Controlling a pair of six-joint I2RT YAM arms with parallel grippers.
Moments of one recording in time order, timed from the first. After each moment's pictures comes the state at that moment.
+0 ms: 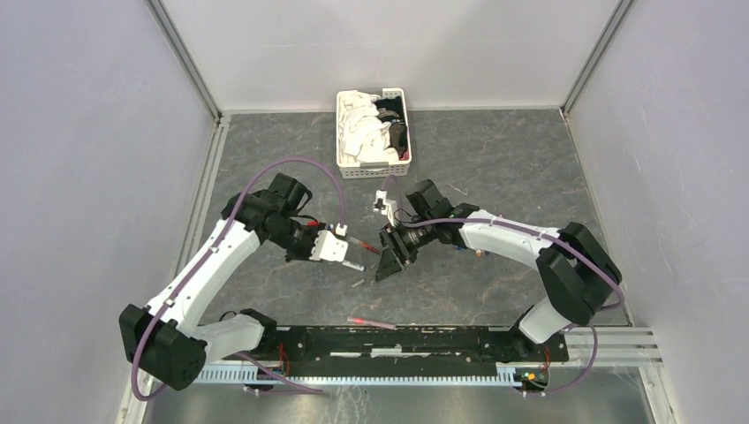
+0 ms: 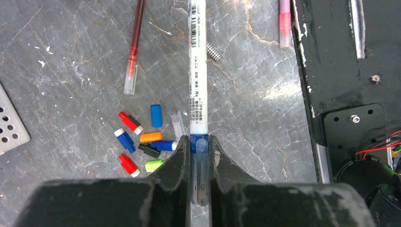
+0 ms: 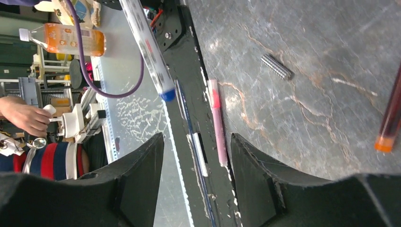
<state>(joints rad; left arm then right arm) -0.43 1.14 1.05 -1.22 0.58 1.39 0.75 1.56 0.92 -0.23 -0.91 0.25</state>
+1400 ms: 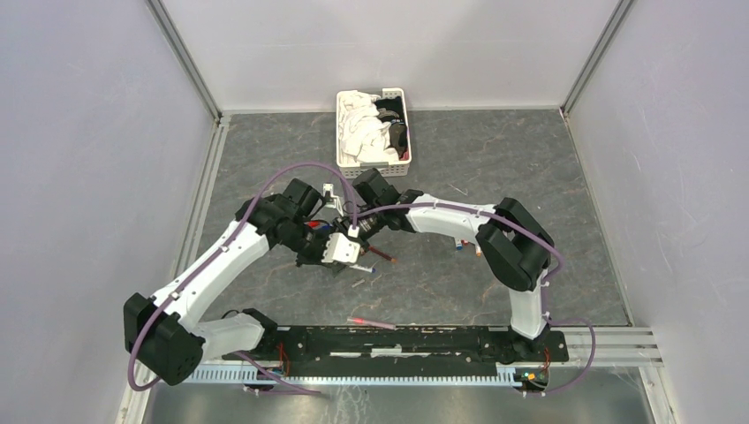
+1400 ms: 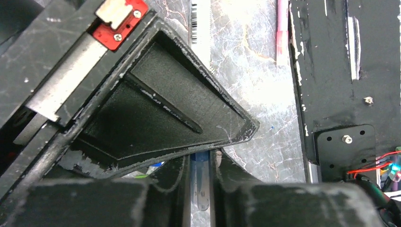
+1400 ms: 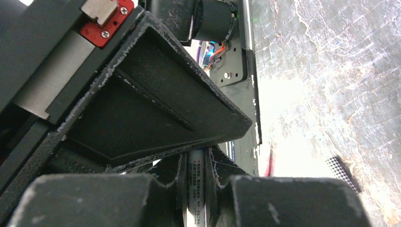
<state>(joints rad) -0.54 1.16 1.01 -1.12 0.56 1.23 0.89 1.95 1.35 -0.15 -1.11 0.47</state>
